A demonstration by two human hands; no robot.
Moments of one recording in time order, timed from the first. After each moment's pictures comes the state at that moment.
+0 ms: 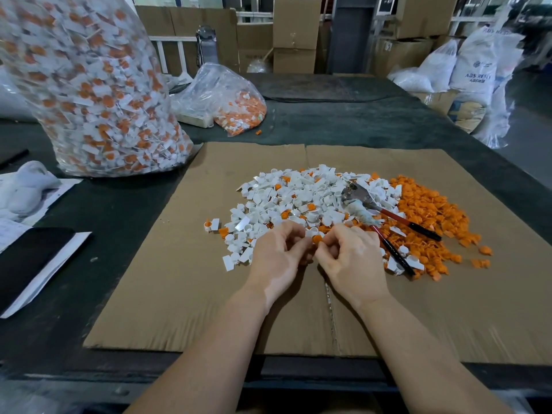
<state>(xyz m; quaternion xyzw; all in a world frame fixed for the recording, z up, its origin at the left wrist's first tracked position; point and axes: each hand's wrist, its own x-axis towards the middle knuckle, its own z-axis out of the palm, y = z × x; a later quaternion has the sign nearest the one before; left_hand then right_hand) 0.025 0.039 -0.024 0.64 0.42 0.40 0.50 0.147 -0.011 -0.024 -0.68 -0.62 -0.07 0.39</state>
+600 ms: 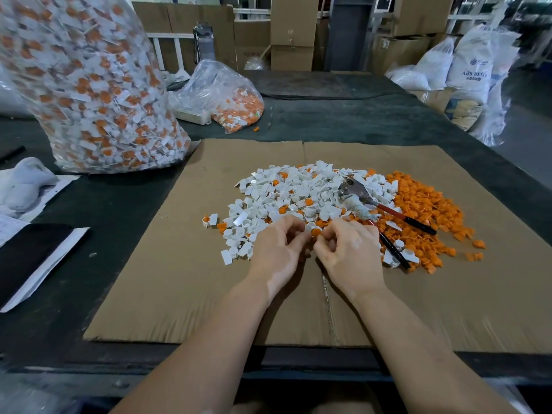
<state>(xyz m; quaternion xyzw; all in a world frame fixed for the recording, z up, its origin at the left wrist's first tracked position) 0.028 0.037 -0.023 0.68 0.43 0.40 0.44 0.147 -0.011 -0.024 -0.70 -0.61 -0.08 0.35</state>
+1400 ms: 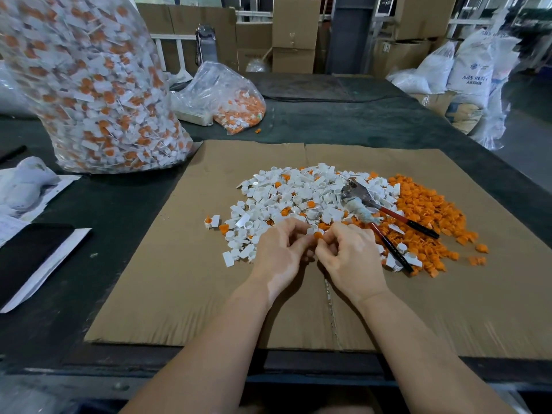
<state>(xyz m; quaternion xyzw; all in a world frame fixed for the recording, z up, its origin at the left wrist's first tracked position) 0.028 0.039 -0.024 0.64 0.40 0.41 0.52 0.147 -0.010 -0.025 -0.68 -0.63 -0.04 0.37</state>
